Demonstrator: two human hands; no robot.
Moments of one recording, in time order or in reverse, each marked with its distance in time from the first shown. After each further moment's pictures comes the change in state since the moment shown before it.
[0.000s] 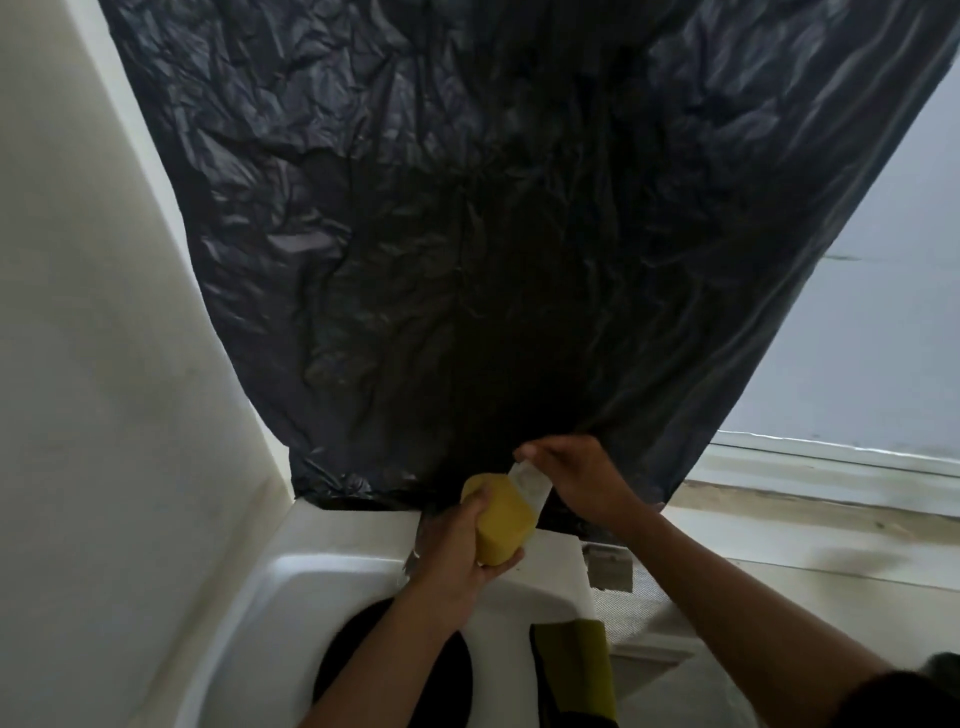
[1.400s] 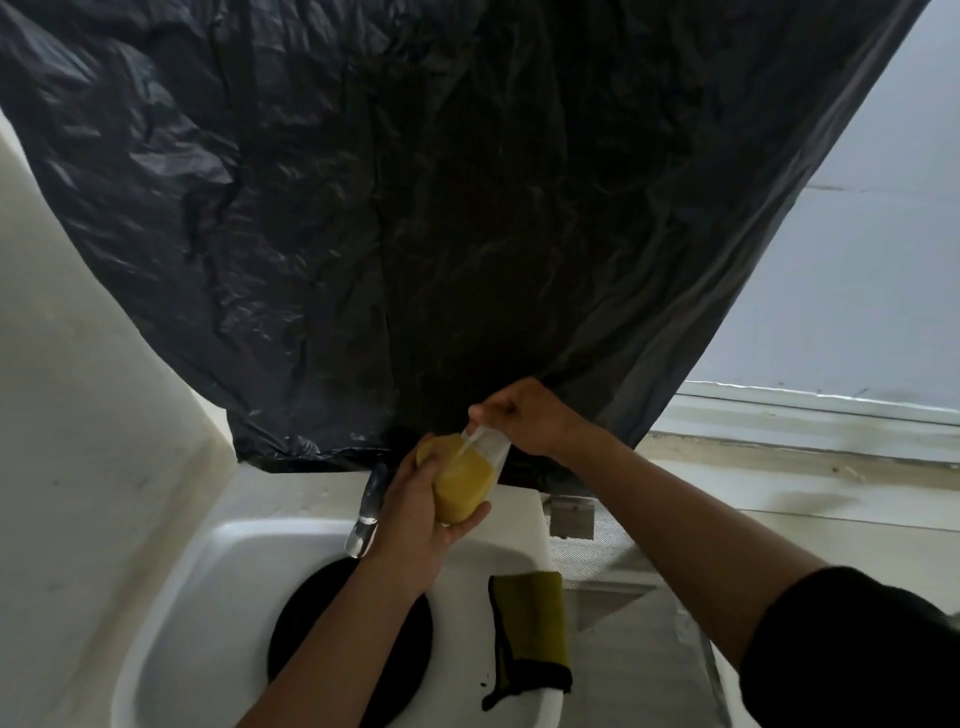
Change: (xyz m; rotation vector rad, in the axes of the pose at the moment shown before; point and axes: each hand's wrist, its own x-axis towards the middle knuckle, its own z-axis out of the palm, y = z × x) left_hand 0.025 -0.018 0.012 -0.063 -0.036 0.015; right_hand 0.026 -0.005 -0.015 -0.010 -0.255 0.250
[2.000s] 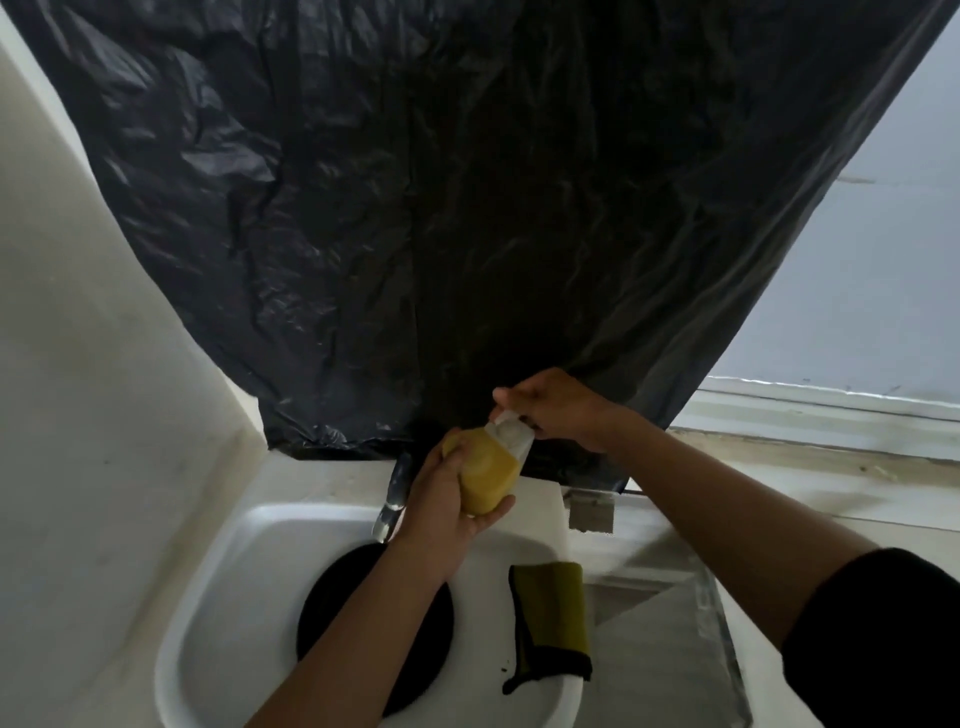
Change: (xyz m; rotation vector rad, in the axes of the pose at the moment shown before) left_hand -0.008 0.000 -0.001 -0.035 0.000 -0.040; right_hand -0.002 -0.006 -0.005 0.141 -0.092 0.118
